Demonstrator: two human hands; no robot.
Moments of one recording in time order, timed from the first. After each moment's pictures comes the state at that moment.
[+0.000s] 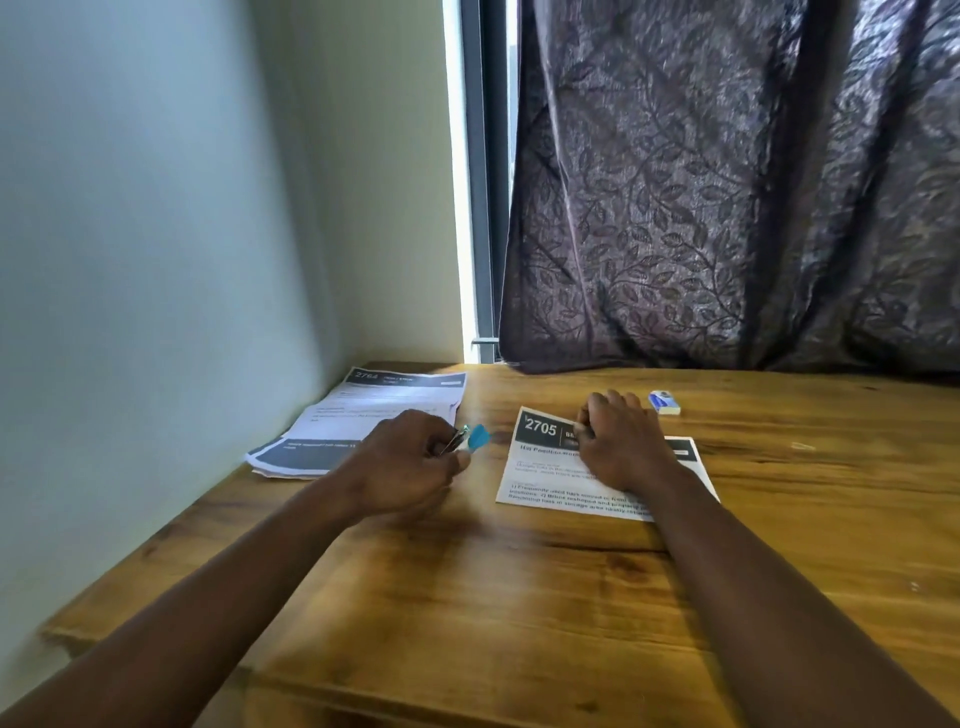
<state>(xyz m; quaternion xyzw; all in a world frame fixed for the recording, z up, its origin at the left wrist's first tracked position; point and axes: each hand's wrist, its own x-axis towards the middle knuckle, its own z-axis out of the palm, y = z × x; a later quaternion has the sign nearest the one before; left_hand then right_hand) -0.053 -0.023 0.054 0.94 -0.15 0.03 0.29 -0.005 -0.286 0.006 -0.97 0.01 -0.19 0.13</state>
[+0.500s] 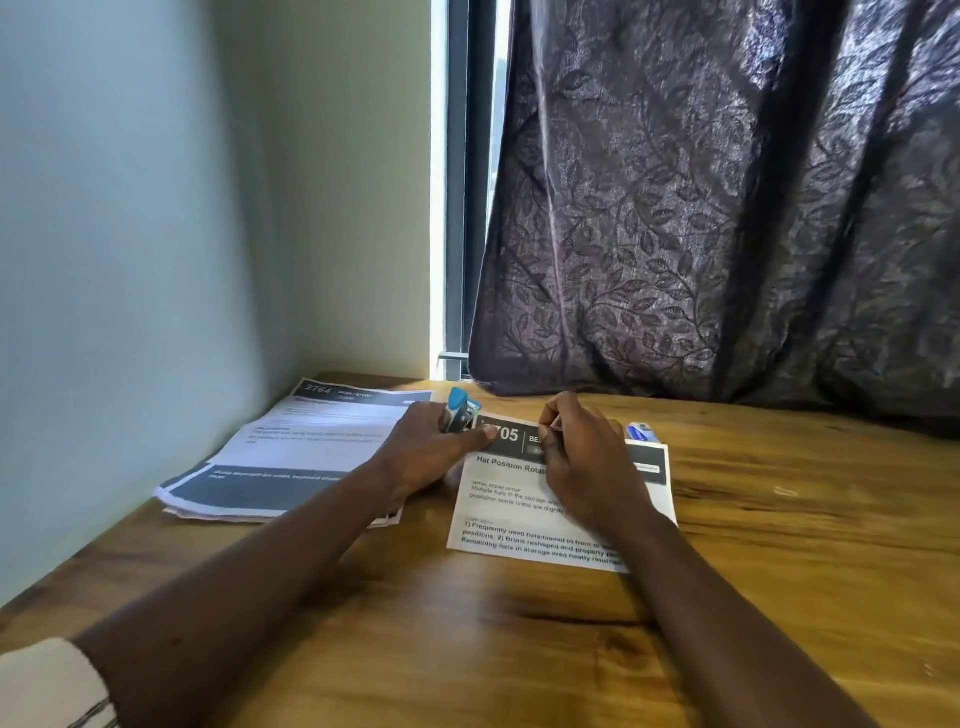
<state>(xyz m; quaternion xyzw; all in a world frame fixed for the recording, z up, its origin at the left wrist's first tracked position) 0.045 -0.075 0.035 0.83 -0.12 -0.03 0.54 0.008 -0.274 0.010 -0.91 -0.07 -0.32 0.24</state>
